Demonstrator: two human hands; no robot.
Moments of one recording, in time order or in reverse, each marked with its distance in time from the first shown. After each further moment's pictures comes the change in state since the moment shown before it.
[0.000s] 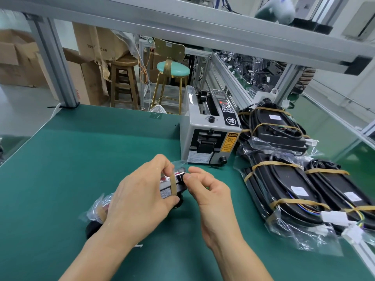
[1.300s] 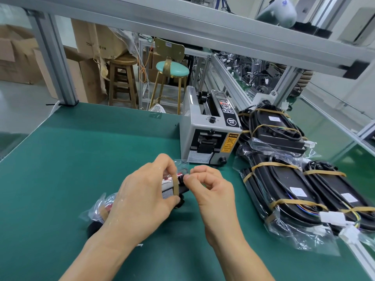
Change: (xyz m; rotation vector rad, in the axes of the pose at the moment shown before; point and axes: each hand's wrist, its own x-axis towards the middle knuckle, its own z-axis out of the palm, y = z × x) left_hand -0.002 -0.002 -0.001 -0.023 0.027 0.042; right_hand -0.001 -0.006 0.002 -0.168 0.052 -0.121
